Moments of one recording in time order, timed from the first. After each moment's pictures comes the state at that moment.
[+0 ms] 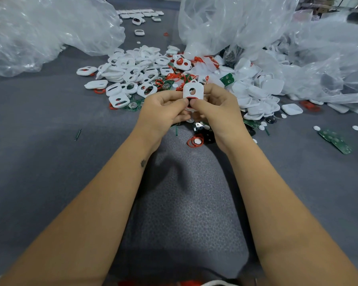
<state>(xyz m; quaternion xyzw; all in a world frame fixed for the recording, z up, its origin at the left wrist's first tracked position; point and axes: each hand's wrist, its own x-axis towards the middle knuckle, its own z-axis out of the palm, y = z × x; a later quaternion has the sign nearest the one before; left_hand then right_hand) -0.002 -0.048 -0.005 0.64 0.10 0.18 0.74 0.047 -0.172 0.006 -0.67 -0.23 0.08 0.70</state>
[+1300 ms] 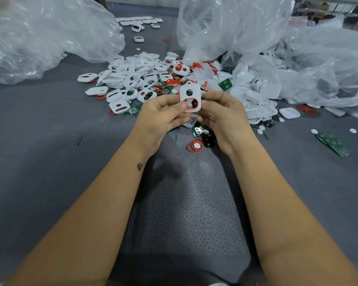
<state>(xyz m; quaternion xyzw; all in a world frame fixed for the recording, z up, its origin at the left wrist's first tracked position) -0.005 -0.043 -0.003 0.61 0.08 0.16 0.78 0.056 -0.179 0.009 -0.58 -0.13 0.14 0.79</state>
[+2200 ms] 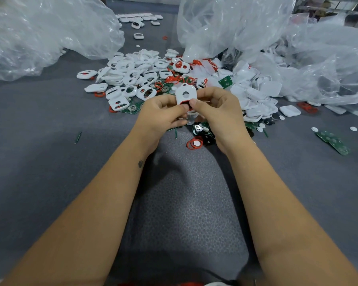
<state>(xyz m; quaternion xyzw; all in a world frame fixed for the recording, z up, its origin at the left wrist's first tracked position) -0.002 -0.043 -0.006 0.66 0.11 0.15 0.73 0.050 -0.176 0.005 -0.68 -0.21 0.06 0.69</state>
